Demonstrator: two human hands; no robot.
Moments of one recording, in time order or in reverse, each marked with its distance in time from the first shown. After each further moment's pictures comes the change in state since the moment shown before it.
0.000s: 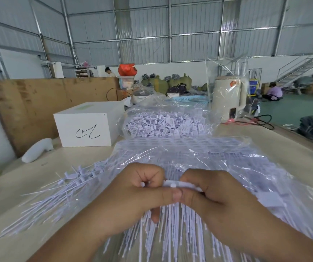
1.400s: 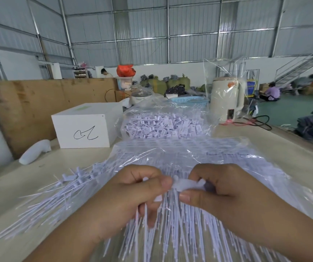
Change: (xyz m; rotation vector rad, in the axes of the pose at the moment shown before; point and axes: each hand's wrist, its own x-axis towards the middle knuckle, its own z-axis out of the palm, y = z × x) left_hand -0.003 0.008 -0.001 -0.118 -0.072 -0.109; right_hand -0.001 -0.005 -0.025 -0.030 -0.069 0.076
